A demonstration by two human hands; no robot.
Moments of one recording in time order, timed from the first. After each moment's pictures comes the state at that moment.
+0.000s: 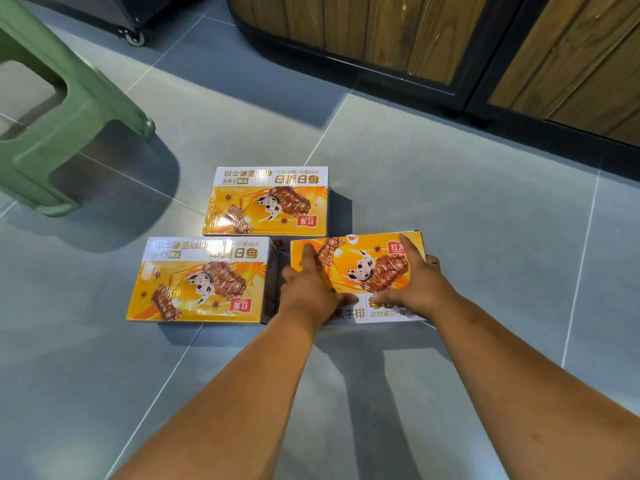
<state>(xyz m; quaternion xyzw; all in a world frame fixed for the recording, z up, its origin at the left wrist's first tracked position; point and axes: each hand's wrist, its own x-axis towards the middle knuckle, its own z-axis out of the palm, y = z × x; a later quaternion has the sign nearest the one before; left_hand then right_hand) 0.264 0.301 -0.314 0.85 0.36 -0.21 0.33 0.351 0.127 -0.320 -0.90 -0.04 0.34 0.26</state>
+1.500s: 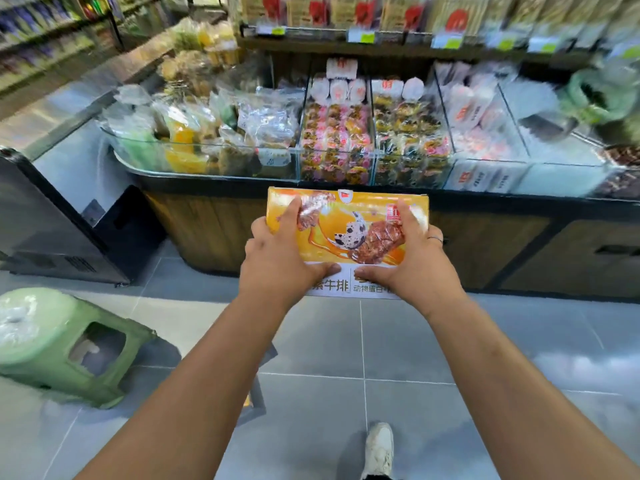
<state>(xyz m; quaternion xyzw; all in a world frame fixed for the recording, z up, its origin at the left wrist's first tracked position) 0.205 0.163 0.589 0.96 0.07 0.00 0.25 0.203 -0.035 0.588 -0.96 0.08 0.01 0.28</state>
